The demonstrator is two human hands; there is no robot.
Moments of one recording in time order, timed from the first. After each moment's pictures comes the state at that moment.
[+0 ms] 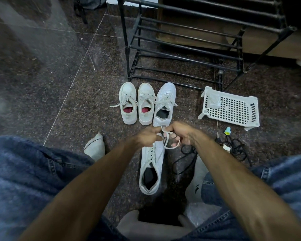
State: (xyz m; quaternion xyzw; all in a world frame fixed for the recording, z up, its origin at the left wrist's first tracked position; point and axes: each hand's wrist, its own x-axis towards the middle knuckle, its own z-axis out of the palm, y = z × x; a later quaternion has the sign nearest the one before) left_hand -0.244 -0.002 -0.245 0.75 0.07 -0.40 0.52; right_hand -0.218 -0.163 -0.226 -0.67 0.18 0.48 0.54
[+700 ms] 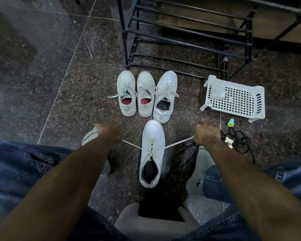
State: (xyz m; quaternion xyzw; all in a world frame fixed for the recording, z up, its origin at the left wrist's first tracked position) left_hand -0.242 0.086 -0.271 0.93 0.03 -0.34 -0.08; right_hand -0.233 -0.229 -0.272 -0.95 0.02 0.30 -0.12
